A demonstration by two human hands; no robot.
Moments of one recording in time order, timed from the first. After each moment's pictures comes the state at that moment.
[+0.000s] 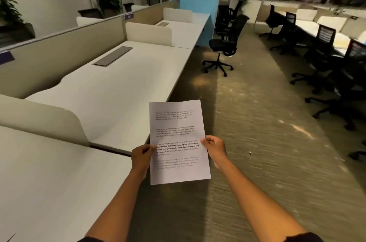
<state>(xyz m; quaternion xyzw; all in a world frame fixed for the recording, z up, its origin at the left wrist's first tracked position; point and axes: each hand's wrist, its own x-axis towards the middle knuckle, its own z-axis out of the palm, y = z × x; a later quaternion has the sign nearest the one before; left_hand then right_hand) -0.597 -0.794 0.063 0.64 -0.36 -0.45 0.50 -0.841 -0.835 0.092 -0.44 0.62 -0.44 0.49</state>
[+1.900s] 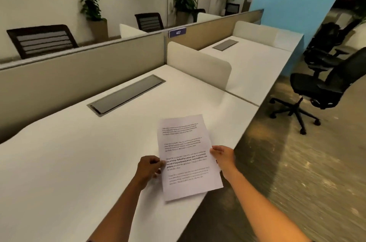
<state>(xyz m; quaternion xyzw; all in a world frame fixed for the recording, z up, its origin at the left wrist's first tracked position) -0.473 -1.565 0.032 0.72 -0.26 -0.42 0.49 -0.703 -1.729 0.051 -0.54 0.60 -0.29 0.51</state>
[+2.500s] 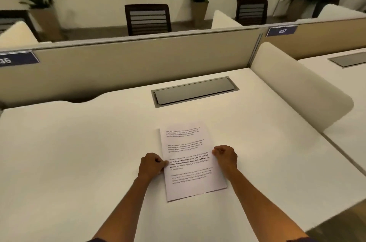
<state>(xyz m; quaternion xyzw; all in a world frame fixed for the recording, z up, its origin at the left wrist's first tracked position) -0.371 -1.586 0.016 0.88 -0.04 -0.25 0.41 -0.477 -1.838 0.014 -0.76 0.45 -0.08 0.47</state>
